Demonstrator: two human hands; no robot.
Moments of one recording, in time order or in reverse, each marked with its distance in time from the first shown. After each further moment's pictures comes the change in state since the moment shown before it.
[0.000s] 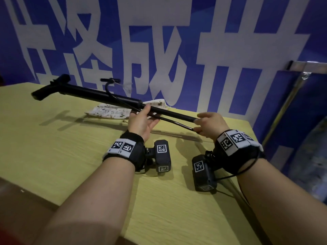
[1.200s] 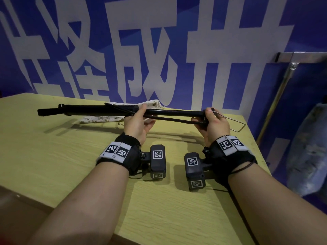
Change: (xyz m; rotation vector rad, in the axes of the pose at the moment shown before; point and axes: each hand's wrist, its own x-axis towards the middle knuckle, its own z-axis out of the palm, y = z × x) left_hand -0.016 -0.007 0.007 0.066 0.016 0.008; right_hand -0.013 0.023 -0.009 0.955 0.182 0.056
